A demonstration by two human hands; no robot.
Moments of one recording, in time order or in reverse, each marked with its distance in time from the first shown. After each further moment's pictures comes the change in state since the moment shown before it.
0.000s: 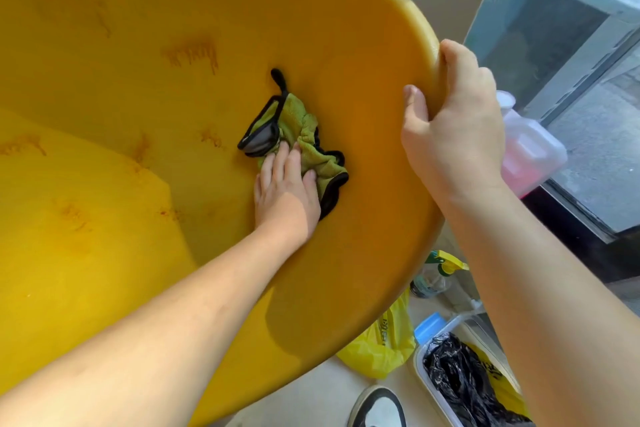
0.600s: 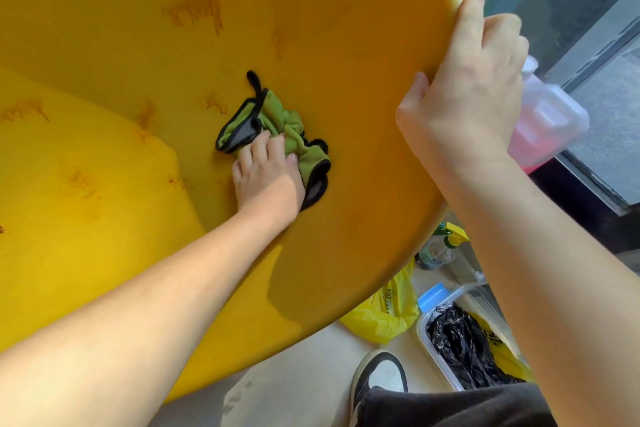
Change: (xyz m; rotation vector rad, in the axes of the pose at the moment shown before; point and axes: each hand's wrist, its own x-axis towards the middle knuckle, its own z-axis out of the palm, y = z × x) left_hand -0.013 -0.036 -0.003 0.140 0.072 -0.056; right_hand -0.011 -0.008 0.009 -0.367 0.033 -0.084
